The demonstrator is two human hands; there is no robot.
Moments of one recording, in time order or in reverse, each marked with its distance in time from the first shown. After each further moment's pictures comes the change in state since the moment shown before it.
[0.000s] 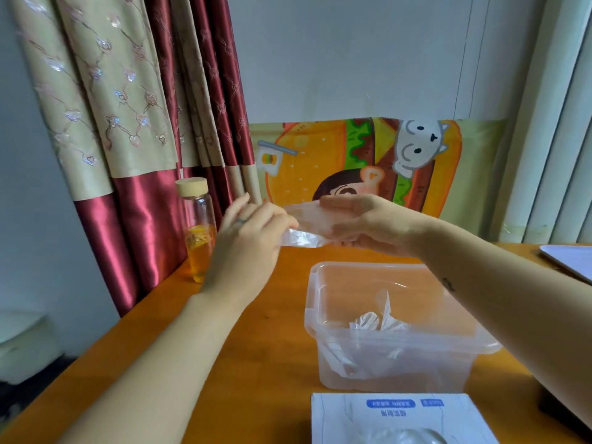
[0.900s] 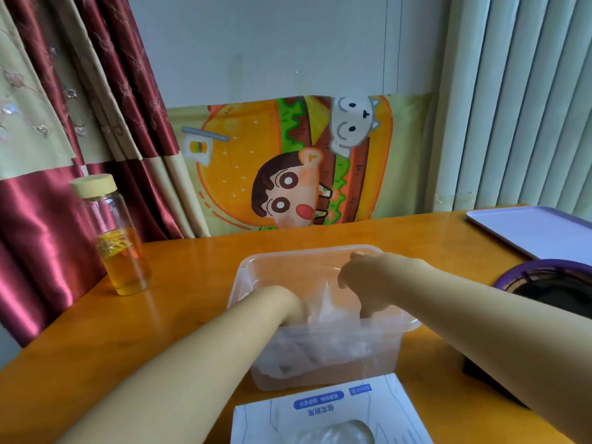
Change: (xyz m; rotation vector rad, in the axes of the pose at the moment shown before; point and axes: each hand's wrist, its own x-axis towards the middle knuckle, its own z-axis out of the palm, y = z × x) left_hand 0.018 0.120 0.123 0.022 -1.734 -0.085; right_hand -0.041 0.085 -0.056 -1.709 -0.255 0.445
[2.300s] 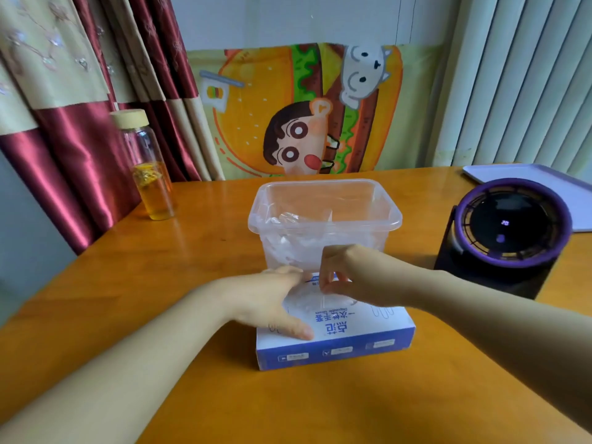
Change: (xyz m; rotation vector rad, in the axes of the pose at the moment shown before) left_hand -0.121 -0.016 0.126 -0.291 0.302 0.391; right_hand -0.104 -0.076 0.065 0.571 0.426 -0.381
